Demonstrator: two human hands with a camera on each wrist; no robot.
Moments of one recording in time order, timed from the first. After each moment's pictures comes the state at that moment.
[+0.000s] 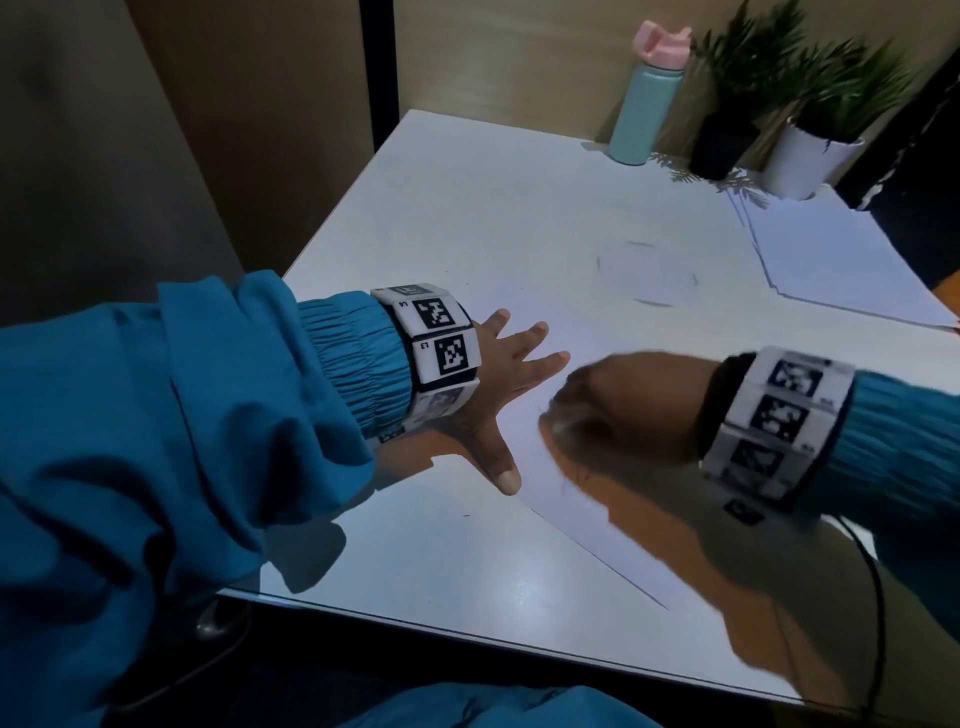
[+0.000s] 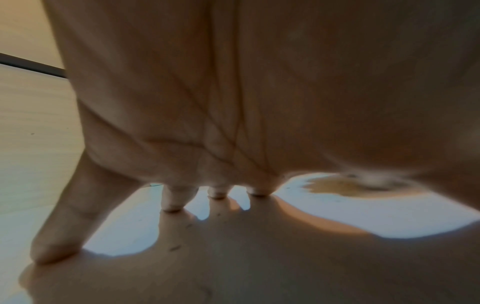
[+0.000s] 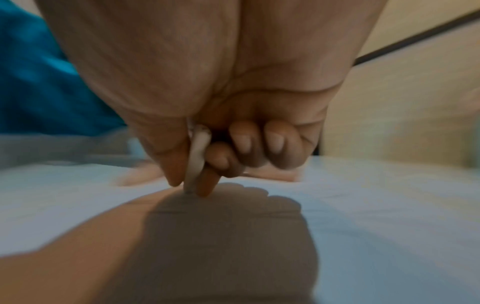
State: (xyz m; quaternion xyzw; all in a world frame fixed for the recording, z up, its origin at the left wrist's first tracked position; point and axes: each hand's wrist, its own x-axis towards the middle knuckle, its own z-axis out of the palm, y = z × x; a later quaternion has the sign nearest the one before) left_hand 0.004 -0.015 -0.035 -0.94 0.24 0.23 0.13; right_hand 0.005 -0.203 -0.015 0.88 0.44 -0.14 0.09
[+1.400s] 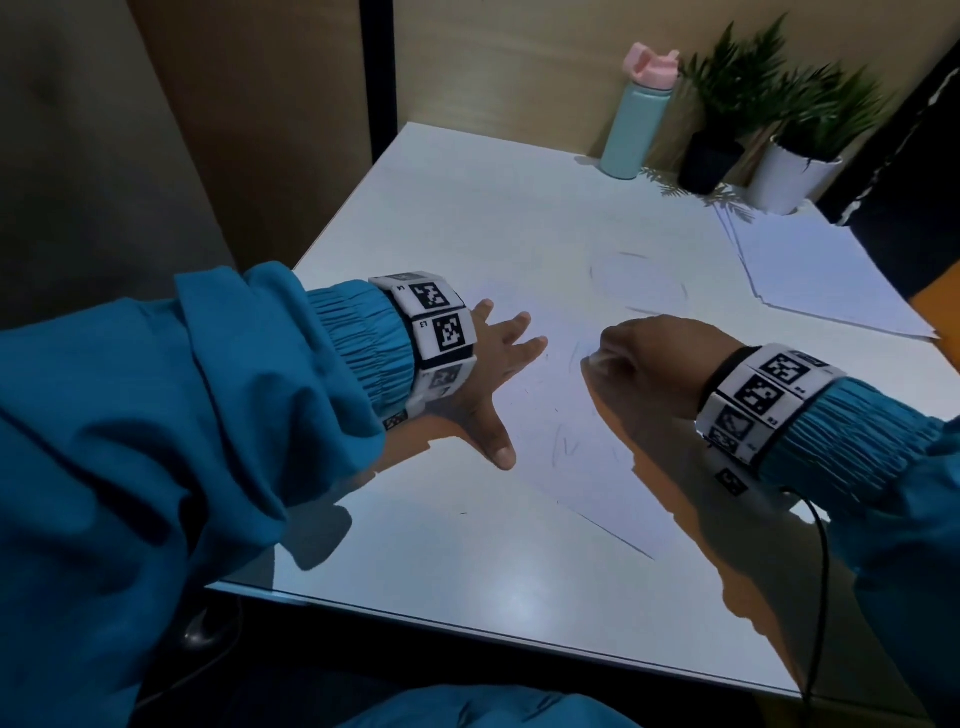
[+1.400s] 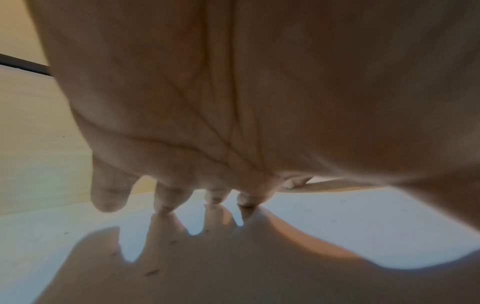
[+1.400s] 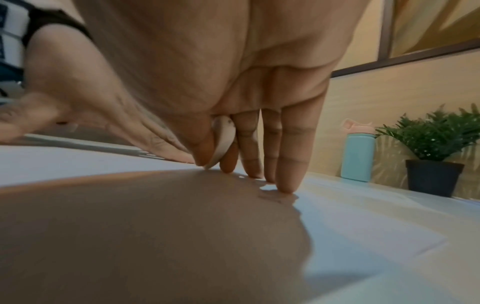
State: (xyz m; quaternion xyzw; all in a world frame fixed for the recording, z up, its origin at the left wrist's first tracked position) left_hand 0.011 -0.009 -0.033 -0.95 0.22 0.18 0.14; right_hand 0.057 -0.233 -0.028 0.96 0.27 -0.07 0.08
